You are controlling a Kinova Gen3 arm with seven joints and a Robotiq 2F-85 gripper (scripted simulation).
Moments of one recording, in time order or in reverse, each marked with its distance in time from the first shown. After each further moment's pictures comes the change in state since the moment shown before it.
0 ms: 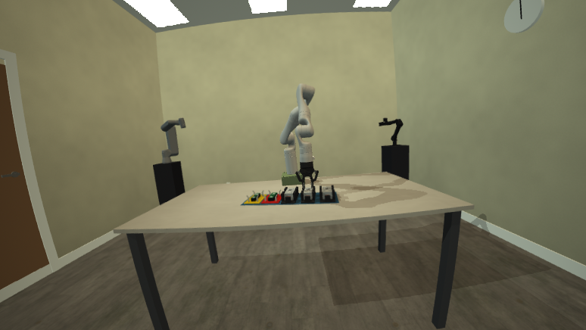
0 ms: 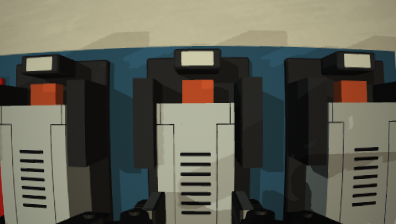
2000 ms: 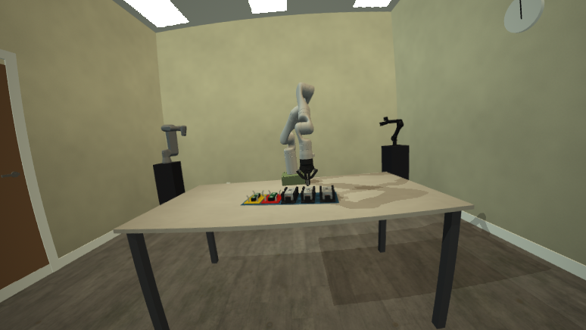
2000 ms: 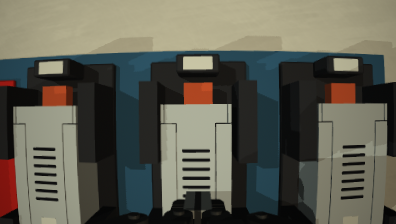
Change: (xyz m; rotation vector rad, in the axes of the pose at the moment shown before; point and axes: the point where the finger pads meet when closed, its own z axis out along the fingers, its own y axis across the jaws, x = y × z) arm 0.000 0.000 -0.017 0.000 0.000 0.000
